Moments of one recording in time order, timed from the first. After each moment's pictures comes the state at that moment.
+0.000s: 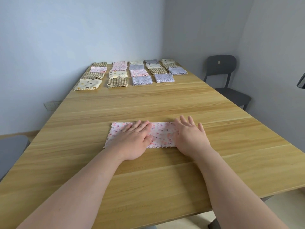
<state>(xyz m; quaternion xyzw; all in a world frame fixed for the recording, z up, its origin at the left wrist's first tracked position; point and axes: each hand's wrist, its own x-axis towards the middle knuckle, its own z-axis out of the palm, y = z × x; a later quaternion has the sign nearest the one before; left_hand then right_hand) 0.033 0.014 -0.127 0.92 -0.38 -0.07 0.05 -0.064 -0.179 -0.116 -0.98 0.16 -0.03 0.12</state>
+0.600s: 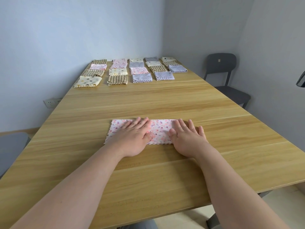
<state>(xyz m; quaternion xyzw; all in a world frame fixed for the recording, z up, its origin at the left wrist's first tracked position) 0.031 0.015 -0.126 0.92 -0.38 -0.07 0.04 -0.068 -0.174 -0.123 -0.97 0.19 0.06 0.13</state>
